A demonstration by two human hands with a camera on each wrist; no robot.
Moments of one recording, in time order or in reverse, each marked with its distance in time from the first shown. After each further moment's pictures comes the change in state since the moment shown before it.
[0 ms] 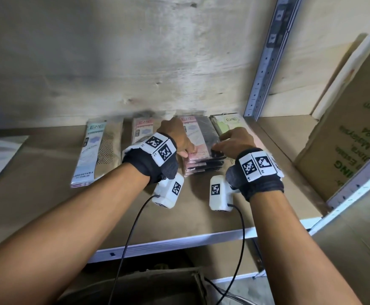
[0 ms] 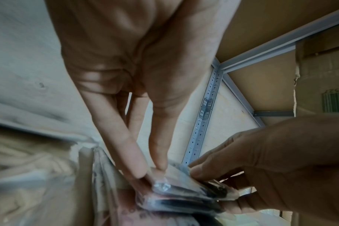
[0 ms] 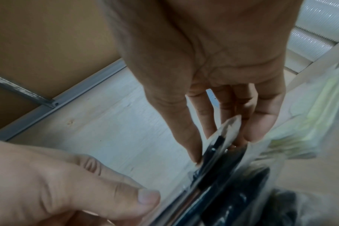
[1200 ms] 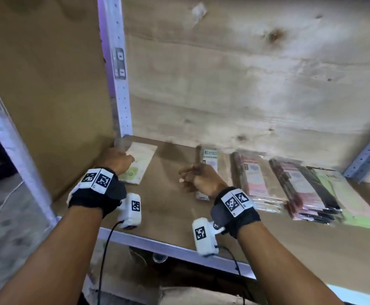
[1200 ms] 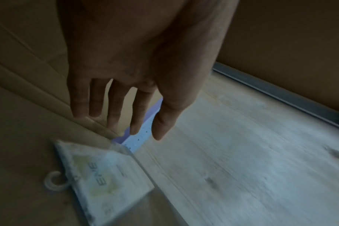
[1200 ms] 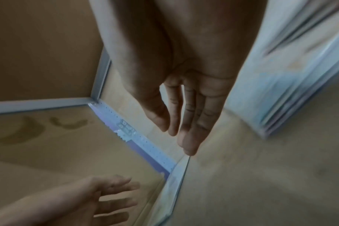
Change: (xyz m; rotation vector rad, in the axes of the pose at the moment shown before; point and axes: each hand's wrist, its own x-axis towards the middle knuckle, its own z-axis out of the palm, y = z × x) left_hand -0.128 -0.338 -0.244 -0.129 0.613 -0.395; right_hand -0.146 -0.202 0.228 0.462 -0.696 -0.339
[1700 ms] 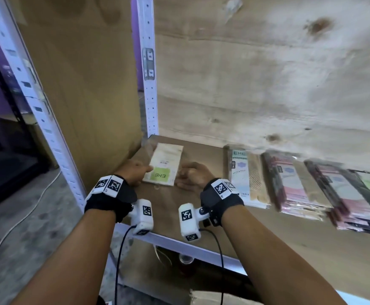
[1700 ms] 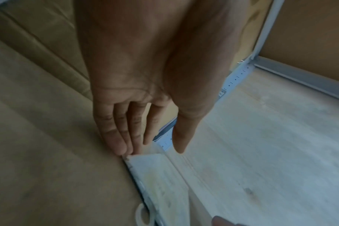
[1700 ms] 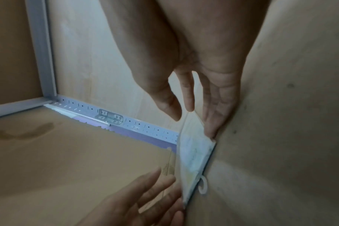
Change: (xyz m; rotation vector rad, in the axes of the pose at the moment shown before) left_hand 0.008 -0.046 -0.014 -0.183 -0.233 -0.136; right_hand 0.059 0.001 0.090 0.202 0.003 0.212
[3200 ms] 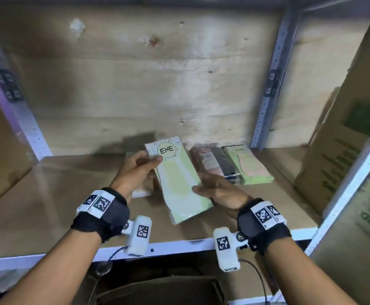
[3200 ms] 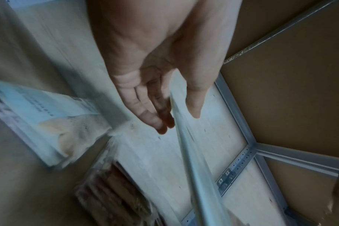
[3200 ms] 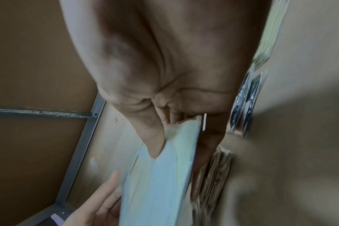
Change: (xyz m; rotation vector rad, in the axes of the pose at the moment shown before) left_hand -0.149 0.154 0.228 -0.473 -0.342 0.529; right_hand -0.218 0.044 -0.305 -0.181 -0.004 -0.362
